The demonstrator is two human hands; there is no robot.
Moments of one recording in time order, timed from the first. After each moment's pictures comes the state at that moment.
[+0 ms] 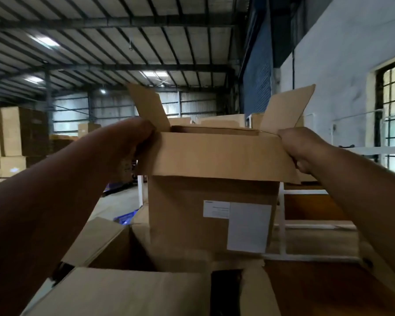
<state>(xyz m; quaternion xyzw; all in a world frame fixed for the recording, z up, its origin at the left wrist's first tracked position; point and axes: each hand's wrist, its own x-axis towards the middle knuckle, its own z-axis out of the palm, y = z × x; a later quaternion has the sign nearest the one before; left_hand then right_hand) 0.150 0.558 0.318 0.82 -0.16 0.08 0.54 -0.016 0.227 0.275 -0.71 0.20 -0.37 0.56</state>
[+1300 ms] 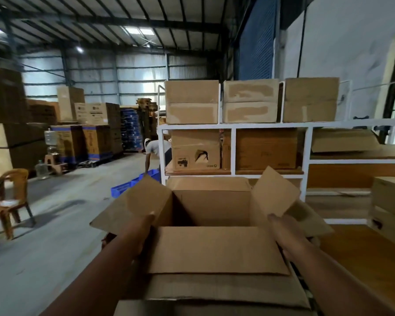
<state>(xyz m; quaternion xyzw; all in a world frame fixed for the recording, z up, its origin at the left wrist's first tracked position) 0.297 0.727 0.000 0.76 0.03 -0.10 0.64 0.110 0.410 -0.008 -0.71 0.39 -0.26 0.53</state>
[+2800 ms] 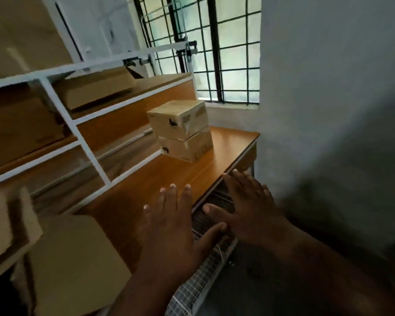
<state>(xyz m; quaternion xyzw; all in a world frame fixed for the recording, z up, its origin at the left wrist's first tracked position) -0.131 0.269 -0.057 0.72 -0.68 -0.01 0.13 -0.319 0.190 -0.067 -0.79 0.55 -0.19 0.19</state>
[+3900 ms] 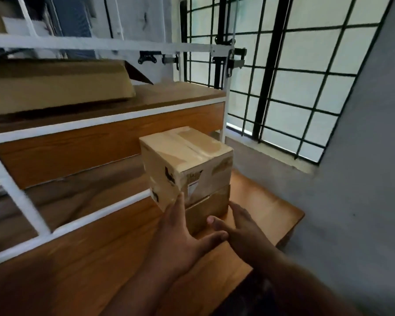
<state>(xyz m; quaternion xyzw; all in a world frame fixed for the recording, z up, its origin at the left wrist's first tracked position) -0.054 -0.242 -0.093 0.74 -0.51 -0.23 0.39 -0.226 -0.330 -0.089 -0.74 0.46 -0.24 0.43</state>
